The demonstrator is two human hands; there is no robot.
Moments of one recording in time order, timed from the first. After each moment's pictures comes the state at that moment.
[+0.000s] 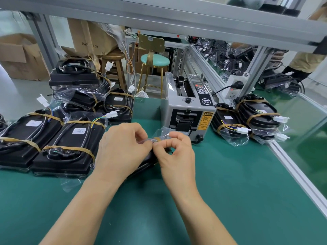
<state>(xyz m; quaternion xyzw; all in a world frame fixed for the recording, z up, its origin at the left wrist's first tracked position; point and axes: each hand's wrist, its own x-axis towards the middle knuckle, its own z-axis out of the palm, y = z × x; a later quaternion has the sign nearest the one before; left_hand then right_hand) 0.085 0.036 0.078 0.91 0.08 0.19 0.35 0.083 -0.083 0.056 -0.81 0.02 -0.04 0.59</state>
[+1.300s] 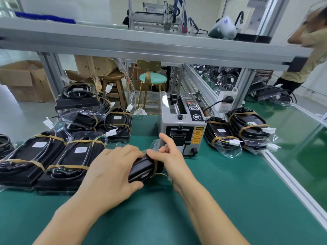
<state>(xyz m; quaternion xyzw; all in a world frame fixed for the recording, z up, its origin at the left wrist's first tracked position) 0.058 0.057 0.083 0.97 -0.14 0.19 0.09 0.134 -0.099 0.047 -0.69 -0.03 0.14 0.71</state>
